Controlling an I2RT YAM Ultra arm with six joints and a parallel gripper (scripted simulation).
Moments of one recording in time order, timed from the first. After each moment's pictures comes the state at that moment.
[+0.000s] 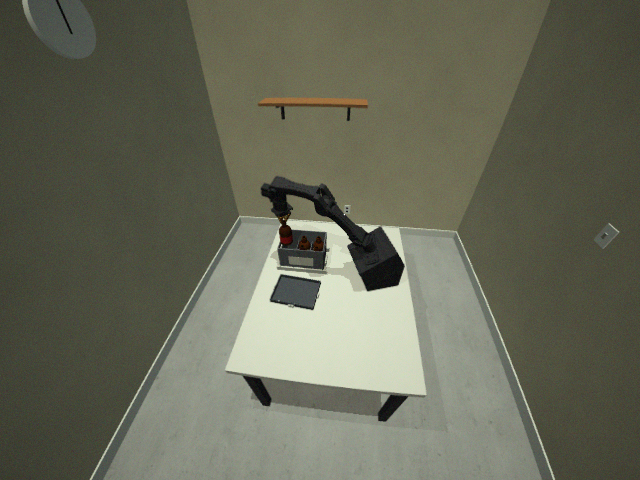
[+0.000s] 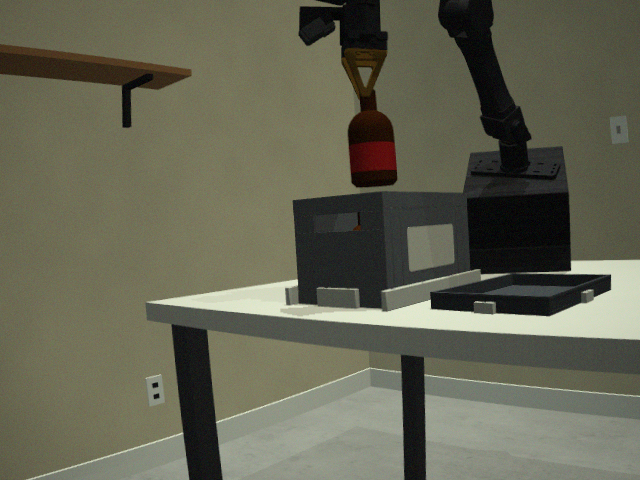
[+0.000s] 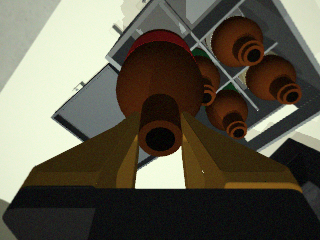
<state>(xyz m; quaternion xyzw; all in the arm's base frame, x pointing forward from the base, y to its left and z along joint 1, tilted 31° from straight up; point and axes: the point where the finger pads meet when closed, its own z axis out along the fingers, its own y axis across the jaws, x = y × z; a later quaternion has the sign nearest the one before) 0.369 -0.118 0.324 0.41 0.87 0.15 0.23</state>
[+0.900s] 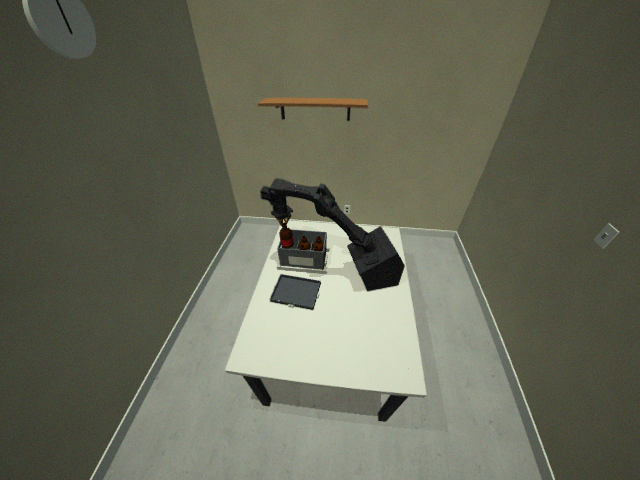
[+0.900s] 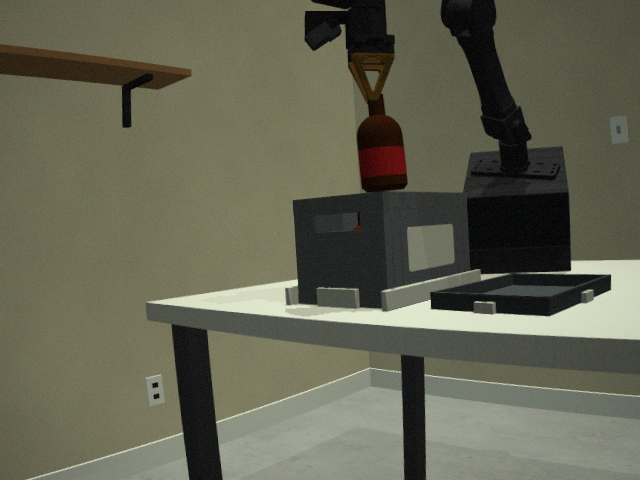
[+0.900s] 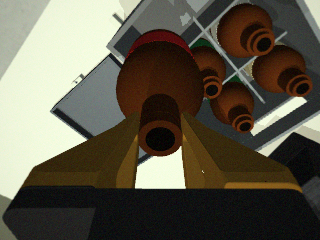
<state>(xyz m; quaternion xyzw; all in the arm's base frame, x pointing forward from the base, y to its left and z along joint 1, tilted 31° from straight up) 0.371 -0.105 0.316 0.41 0.87 0.15 0.22</state>
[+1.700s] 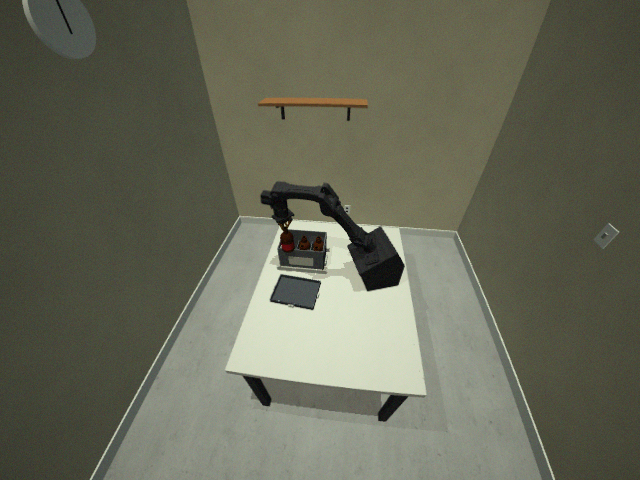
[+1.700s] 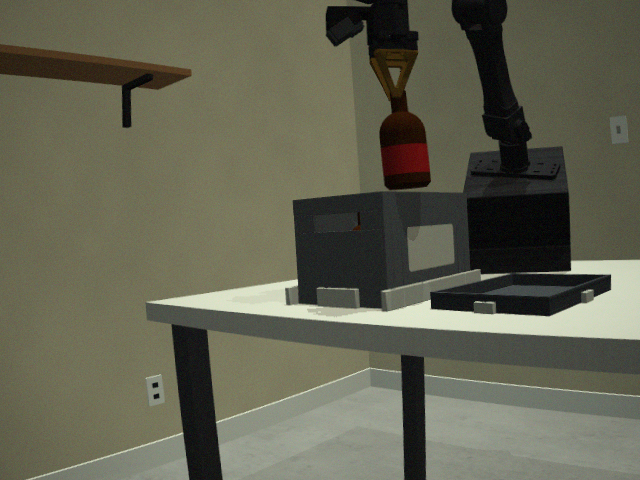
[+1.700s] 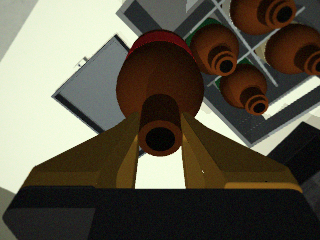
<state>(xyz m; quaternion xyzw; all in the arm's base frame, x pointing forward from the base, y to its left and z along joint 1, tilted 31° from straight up) 0.360 -0.069 0.316 0.41 0.87 0.15 0.22</state>
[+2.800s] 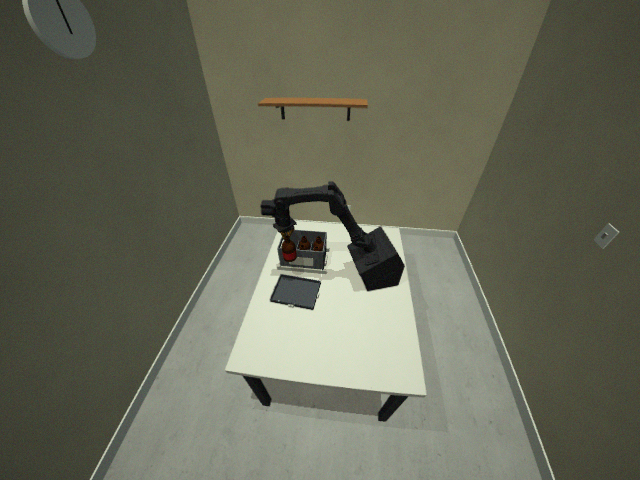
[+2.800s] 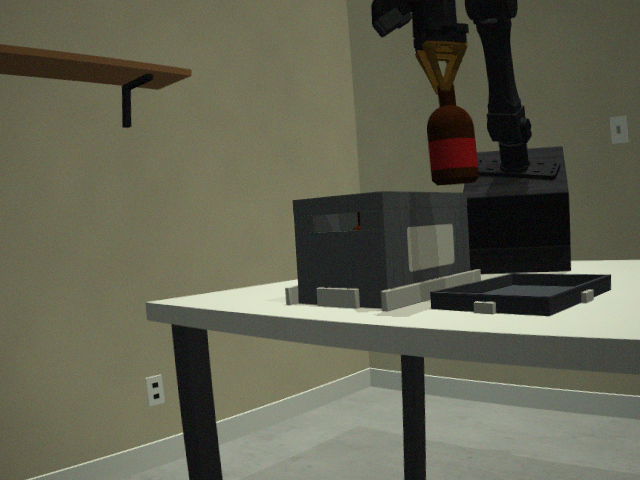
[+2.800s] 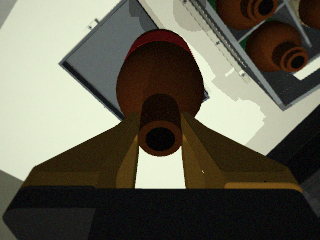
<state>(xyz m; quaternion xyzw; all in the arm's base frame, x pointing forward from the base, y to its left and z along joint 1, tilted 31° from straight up) 0.338 0.006 0.317 0.40 0.88 0.15 0.22</state>
